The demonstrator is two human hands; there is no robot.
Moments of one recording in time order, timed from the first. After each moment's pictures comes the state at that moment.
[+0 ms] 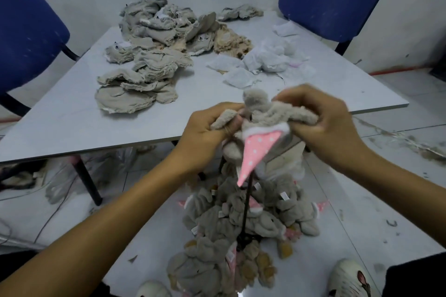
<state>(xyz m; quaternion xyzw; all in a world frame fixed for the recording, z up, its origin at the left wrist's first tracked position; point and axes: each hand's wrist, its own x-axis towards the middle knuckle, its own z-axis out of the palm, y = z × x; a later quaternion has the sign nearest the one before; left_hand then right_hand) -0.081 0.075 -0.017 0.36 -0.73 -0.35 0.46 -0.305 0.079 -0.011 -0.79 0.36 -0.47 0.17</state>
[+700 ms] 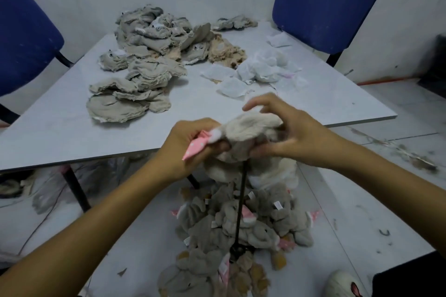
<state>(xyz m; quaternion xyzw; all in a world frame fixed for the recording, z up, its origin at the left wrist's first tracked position) -0.058 0.061 -0.027 0.35 -0.81 -0.26 0.40 -0.304 0.057 0.002 -0.82 0.37 -0.29 0.32</state>
